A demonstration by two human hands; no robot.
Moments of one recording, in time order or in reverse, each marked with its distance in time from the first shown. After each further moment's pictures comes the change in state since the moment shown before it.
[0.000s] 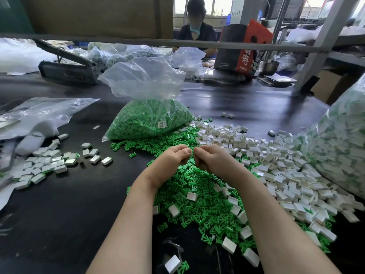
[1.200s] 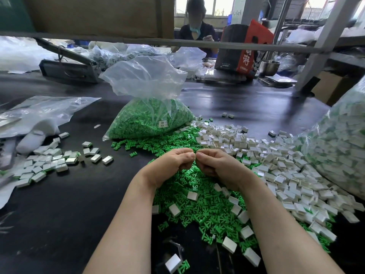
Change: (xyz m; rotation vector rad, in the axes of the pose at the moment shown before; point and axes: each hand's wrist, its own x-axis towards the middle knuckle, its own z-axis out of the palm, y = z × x) left_hand -0.007 0.005 -0.002 -0.023 -0.160 -0.038; right_hand -0.008 0.010 -0.005 0.284 -0.209 -0.062
